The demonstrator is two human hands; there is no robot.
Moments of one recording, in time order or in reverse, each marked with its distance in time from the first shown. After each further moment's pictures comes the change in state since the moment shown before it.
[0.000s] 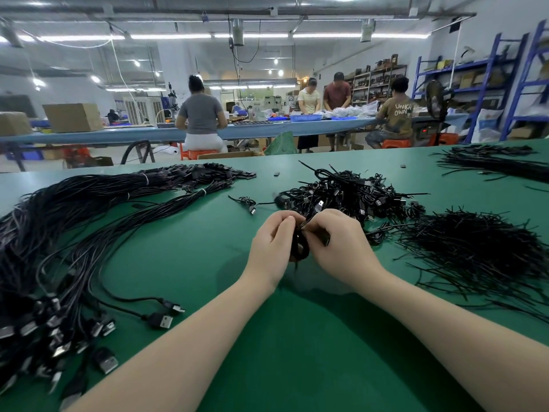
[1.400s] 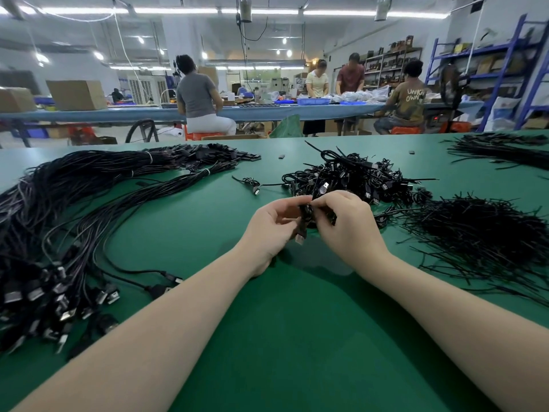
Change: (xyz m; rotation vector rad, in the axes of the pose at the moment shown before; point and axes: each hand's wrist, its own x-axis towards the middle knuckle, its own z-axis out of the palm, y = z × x) left_hand 0.005 -0.008 -0.013 -0.018 -0.141 -0.106; right_hand -0.004 0.007 0.003 -0.075 0.083 -0.070
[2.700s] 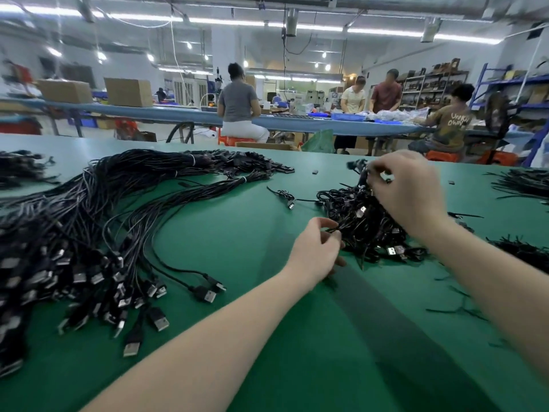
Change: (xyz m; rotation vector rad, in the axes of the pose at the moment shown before) left_hand -0.002 0.008 0.014 0.138 0.112 -0.144; right_hand 0.087 0.008 -0.034 -0.276 0.073 -0.093
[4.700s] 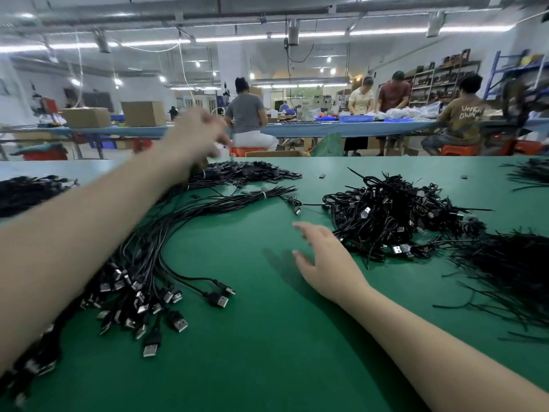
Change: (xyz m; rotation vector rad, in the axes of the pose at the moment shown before) left_hand 0.006 0.151 -0.172 0.490 0.411 0.178; right_hand -0.085 -0.086 0.062 0.446 -0.488 0.175
